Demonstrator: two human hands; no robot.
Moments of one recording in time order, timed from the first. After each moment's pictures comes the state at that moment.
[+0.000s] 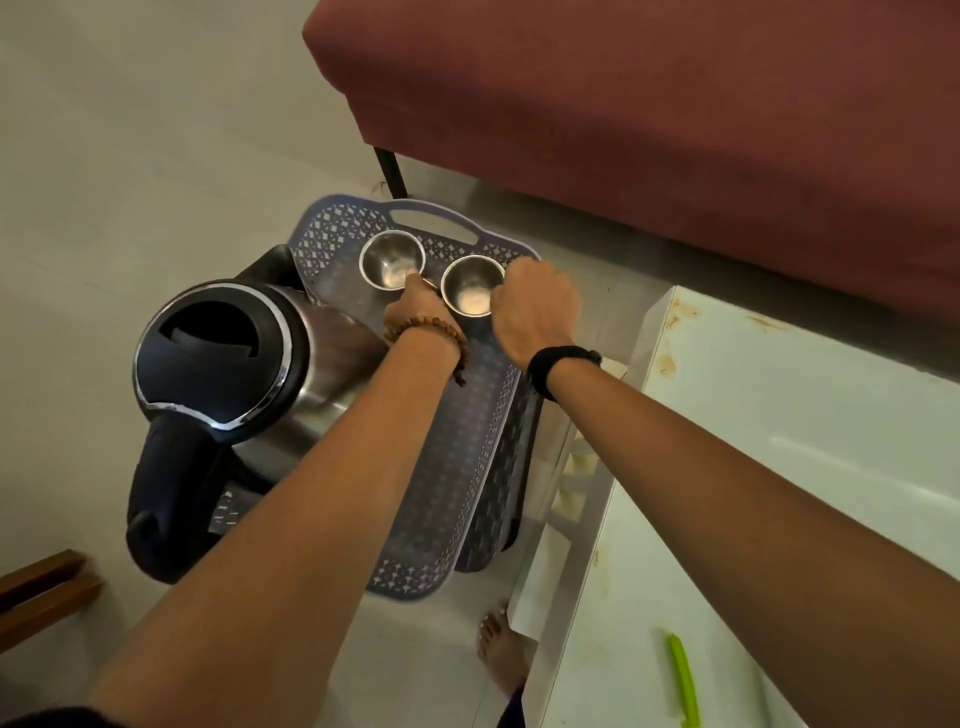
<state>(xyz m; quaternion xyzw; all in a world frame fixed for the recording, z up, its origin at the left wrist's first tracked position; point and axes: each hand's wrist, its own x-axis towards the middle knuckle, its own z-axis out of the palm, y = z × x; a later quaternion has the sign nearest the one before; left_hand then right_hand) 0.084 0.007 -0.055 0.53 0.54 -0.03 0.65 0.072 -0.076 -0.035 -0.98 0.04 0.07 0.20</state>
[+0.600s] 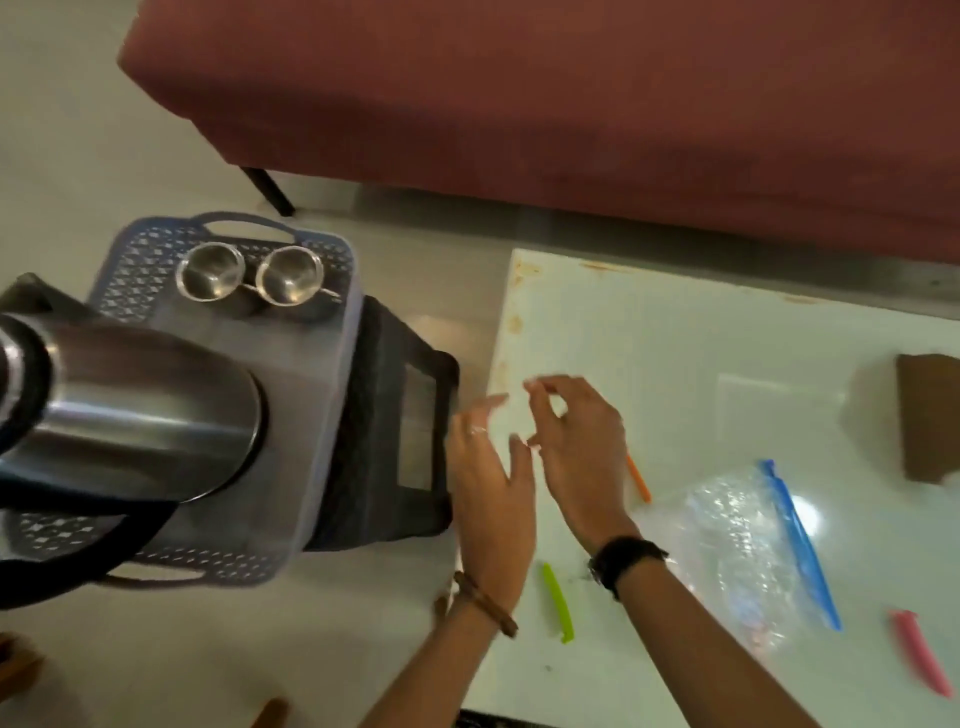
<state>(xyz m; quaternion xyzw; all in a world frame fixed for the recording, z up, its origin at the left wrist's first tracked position) -0.122 -0.179 -0.024 0.83 0.12 -0.03 0.54 -0.100 -0.252 -0.033 -0.87 0.22 0.01 0.44</state>
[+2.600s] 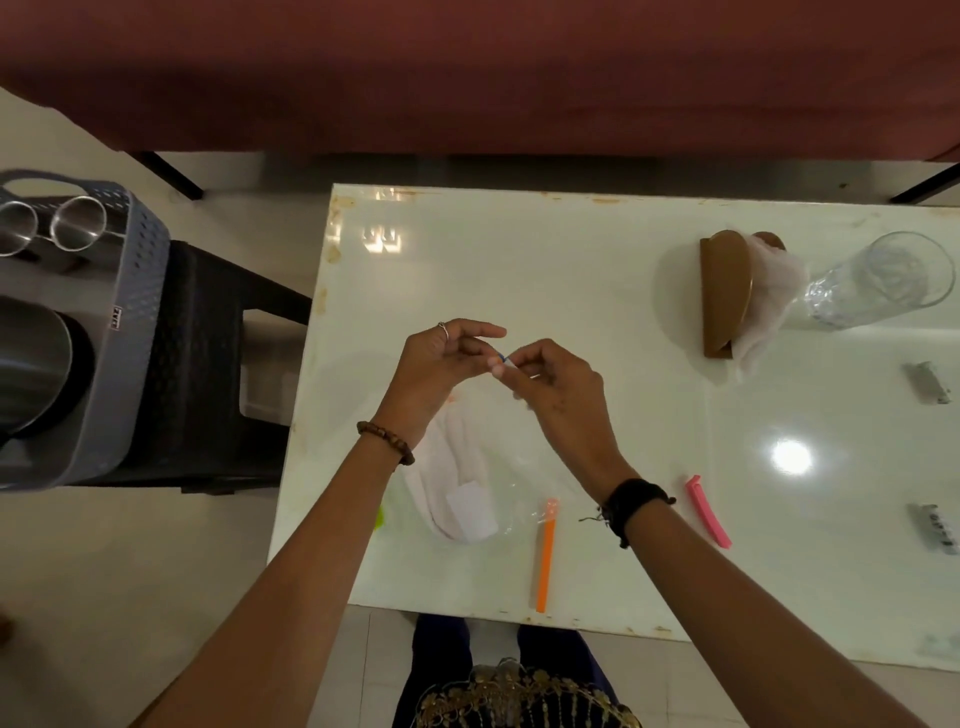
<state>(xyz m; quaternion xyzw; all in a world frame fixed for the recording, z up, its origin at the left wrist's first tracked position) -0.155 -0.334 -0.042 0.72 0.01 -0.28 0.63 -0.224 -0.465 -0.043 -0.75 0.22 0.06 0.62</state>
